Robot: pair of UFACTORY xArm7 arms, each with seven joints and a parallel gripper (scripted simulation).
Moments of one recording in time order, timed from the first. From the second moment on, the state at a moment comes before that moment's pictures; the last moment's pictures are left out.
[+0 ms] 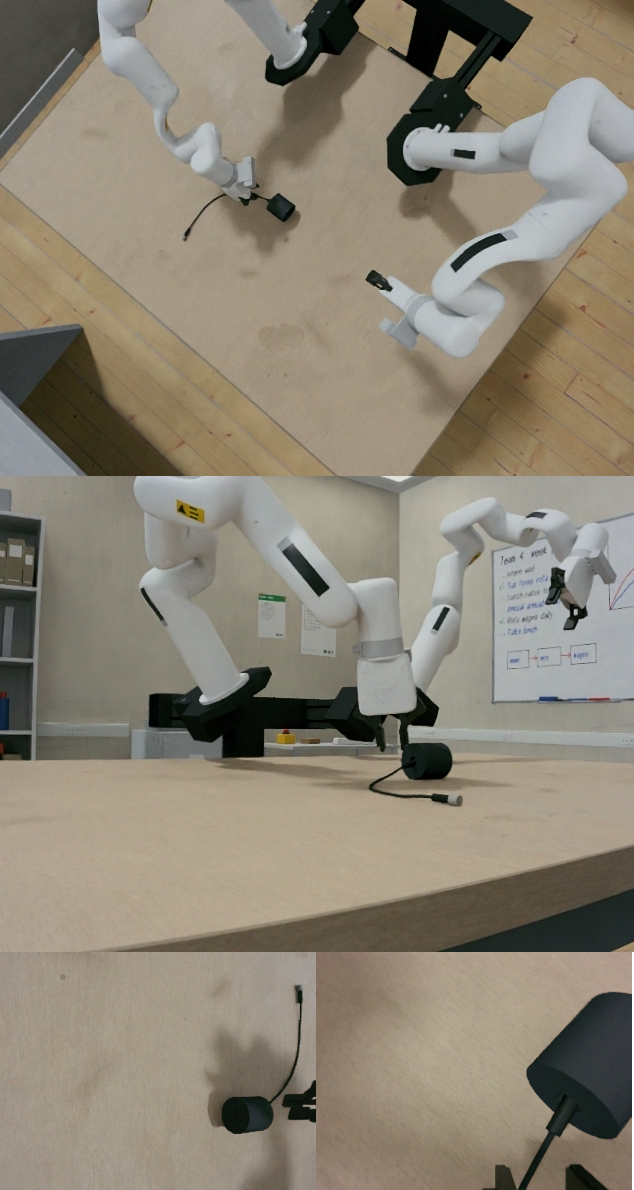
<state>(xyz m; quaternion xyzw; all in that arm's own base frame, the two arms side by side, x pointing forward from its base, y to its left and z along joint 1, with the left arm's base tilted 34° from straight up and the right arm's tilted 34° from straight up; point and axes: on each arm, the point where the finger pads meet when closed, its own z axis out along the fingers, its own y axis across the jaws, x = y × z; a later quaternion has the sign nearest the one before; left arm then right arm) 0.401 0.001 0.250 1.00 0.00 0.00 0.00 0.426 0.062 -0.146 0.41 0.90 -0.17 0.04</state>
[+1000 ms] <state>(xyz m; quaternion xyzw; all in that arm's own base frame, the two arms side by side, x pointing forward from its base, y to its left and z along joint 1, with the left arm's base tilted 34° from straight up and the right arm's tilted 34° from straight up) 0.401 0.001 0.250 1.00 0.00 0.00 0.00 0.430 0.053 -0.152 0.60 0.78 -0.14 0.07</state>
